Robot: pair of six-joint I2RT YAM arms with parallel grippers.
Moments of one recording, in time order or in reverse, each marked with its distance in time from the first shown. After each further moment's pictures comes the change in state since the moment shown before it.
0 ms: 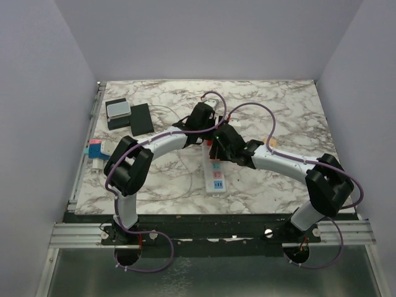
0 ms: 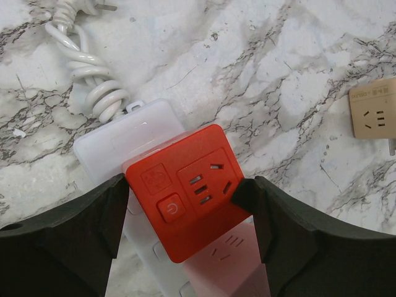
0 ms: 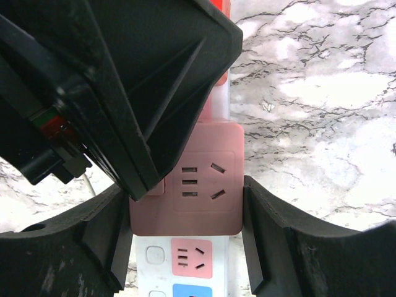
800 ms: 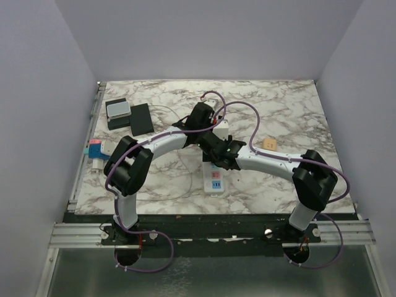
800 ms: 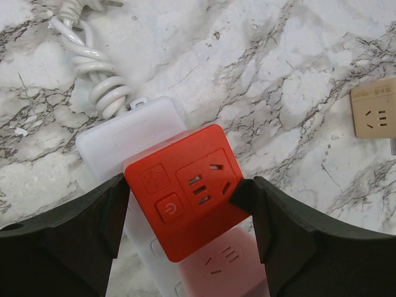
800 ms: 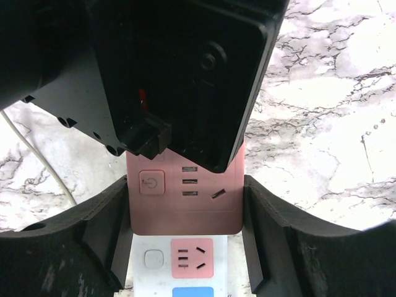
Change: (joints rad) left arm 0.002 0.002 0.000 -0.003 0.002 -0.003; right arm 0.157 0.125 0.169 -0.172 0.279 0.027
